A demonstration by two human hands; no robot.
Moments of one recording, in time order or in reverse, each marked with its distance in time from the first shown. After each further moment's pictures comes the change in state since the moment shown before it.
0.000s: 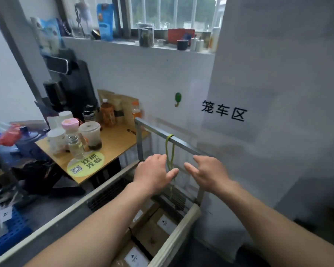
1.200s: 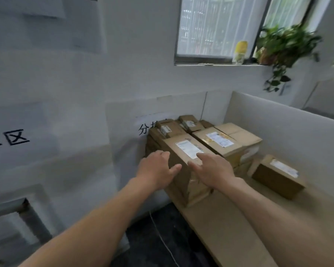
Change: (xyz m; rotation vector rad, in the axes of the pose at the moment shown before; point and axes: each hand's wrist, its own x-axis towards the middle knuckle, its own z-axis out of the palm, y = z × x) left_hand -0.091 0.392 0.056 -0.215 -0.311 1.122; right_hand -0.365 0.160 -0.175 -0.309 0.363 1.098
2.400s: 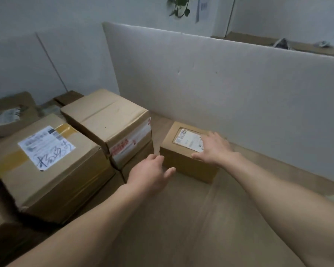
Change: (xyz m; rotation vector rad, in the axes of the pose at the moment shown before) left_hand 0.267 0.369 0.353 -0.014 -0.398 0.214; right_hand 0.121 0.594 0.087 -0.166 -0.266 0.534
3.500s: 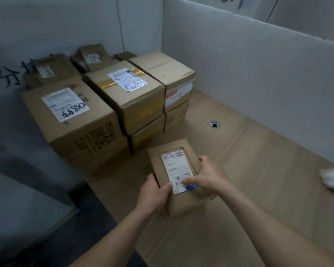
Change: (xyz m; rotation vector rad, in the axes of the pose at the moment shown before) left_hand -0.264 -0.068 0.065 -0.863 -0.033 -0.557; right_hand -0.251 -0.103 0.079 0.440 -0.264 0.021
